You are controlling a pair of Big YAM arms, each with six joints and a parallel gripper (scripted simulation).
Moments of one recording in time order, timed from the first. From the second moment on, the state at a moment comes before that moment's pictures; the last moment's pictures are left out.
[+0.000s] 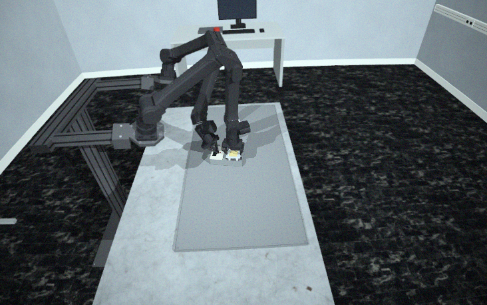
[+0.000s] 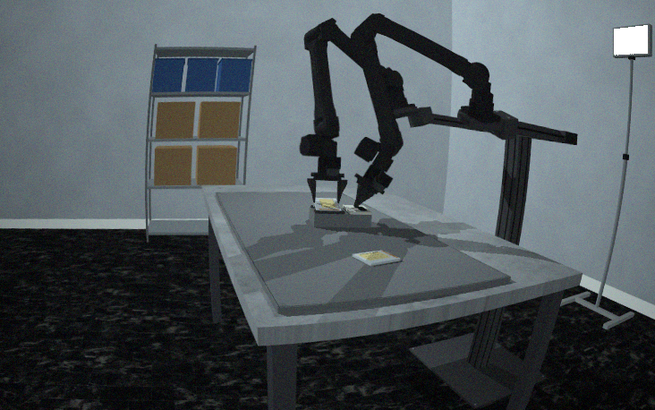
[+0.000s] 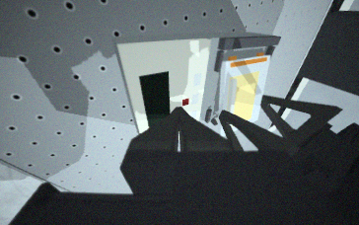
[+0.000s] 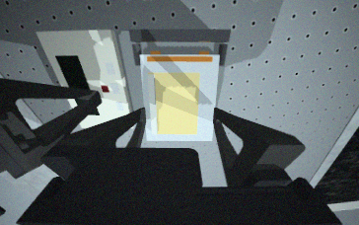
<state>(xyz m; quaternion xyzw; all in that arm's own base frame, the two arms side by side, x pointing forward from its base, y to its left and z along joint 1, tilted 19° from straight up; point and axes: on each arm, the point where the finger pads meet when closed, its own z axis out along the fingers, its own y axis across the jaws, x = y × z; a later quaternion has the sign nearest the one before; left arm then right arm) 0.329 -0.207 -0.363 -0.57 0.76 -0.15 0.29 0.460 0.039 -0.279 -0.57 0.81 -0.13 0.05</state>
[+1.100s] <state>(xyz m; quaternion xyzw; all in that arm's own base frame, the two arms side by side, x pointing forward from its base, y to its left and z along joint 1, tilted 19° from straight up) 0.329 -0.207 -0.363 -0.57 0.75 -0.16 0.29 0.460 0.039 -0.279 -0.57 0.81 -0.13 0.05</state>
